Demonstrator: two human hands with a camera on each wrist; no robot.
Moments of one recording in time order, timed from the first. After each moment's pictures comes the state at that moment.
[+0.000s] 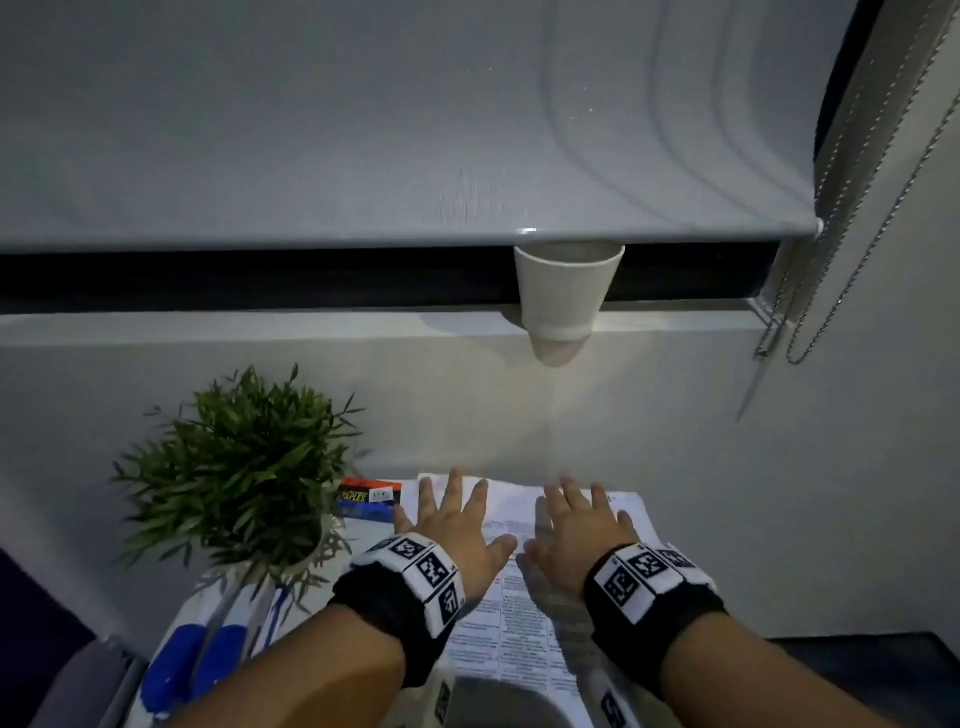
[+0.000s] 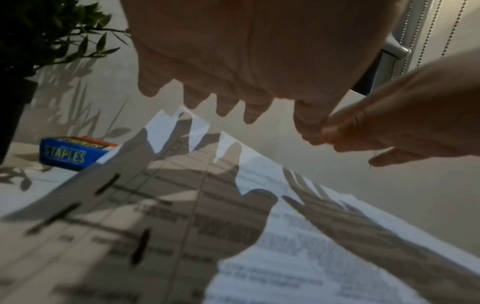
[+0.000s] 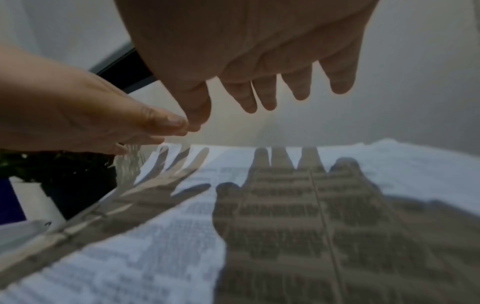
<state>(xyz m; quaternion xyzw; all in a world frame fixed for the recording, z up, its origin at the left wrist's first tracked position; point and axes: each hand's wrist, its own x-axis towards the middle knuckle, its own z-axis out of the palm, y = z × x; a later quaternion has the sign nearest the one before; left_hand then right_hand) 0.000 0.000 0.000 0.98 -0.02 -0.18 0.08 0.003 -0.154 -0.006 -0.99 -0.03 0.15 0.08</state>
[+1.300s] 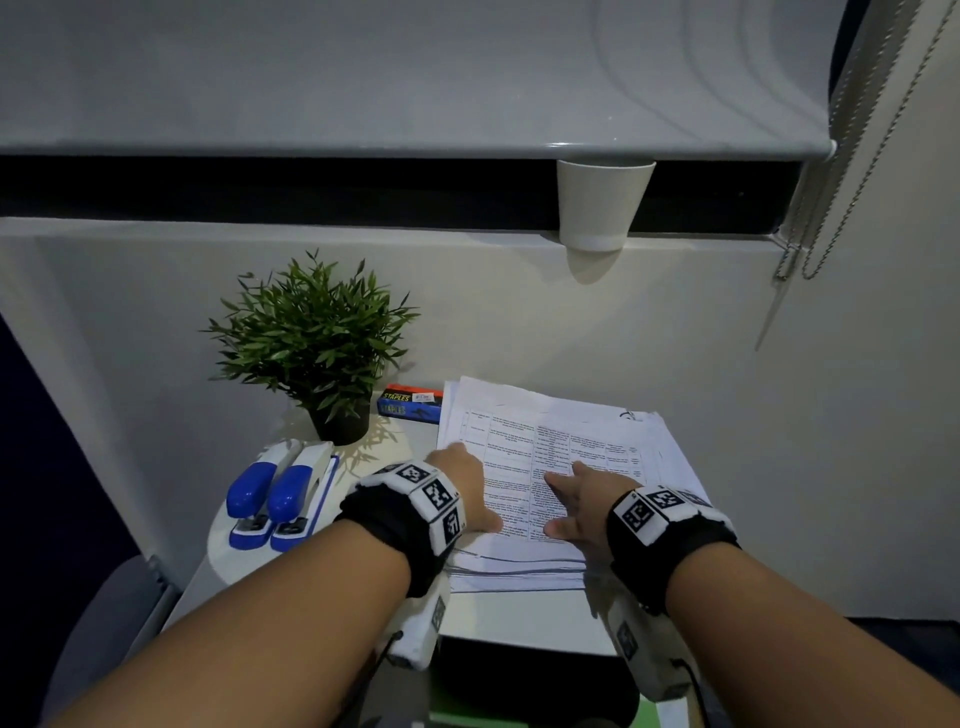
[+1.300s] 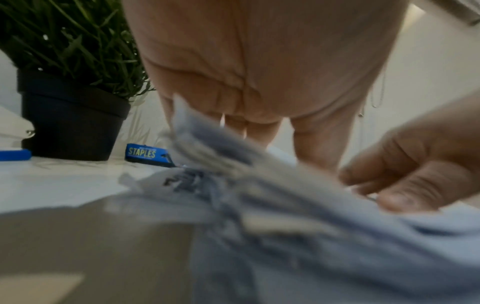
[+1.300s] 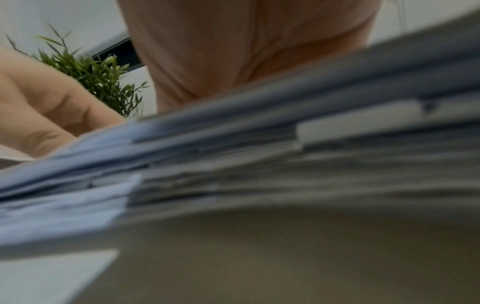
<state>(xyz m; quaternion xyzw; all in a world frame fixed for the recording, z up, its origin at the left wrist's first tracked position) -0.067 0.033 -0.038 0.99 -0.07 -0.15 -0.02 -0.051 -0.144 -0.056 -0.97 -0.10 0.23 0.00</state>
